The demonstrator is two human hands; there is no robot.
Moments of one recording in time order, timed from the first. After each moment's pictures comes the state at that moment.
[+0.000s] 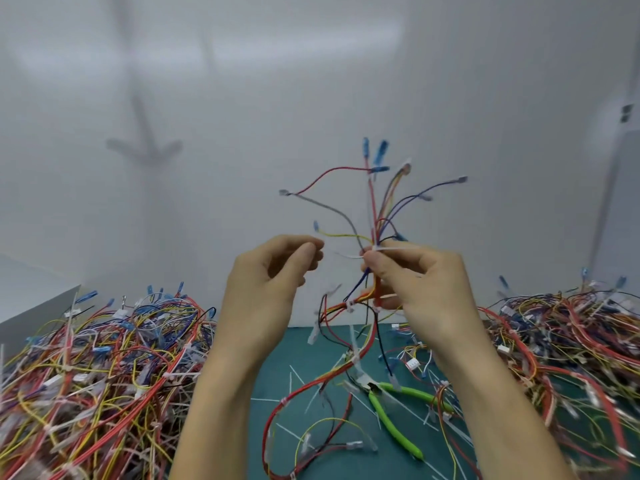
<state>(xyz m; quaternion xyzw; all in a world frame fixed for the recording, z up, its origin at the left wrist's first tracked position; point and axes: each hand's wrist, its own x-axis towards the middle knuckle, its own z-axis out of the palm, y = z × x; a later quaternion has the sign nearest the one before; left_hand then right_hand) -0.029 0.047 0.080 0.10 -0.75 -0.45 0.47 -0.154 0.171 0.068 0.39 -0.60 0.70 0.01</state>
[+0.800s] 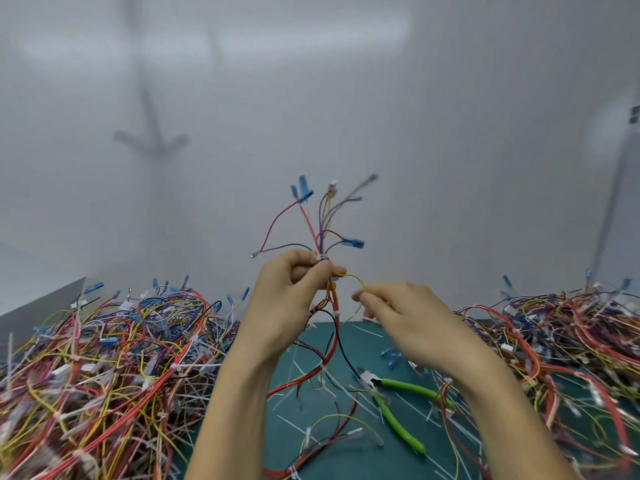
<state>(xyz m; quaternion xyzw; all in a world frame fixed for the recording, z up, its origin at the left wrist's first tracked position) -0.045 0.036 0.062 0.12 -0.74 -0.52 0.41 -0.163 0.165 0.053 0.48 -0.83 0.30 0.02</state>
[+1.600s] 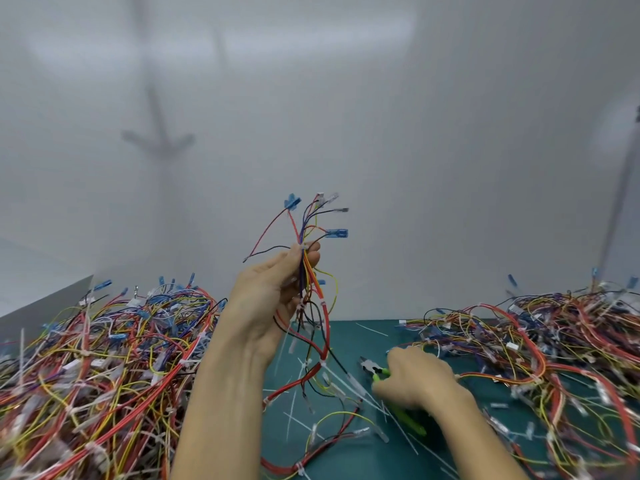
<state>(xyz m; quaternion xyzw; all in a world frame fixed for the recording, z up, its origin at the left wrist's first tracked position) -0.036 0.023 0.066 0.13 -0.54 -0.75 0.37 -0.188 0.142 -0.030 0.36 -0.93 0.03 -0.09</state>
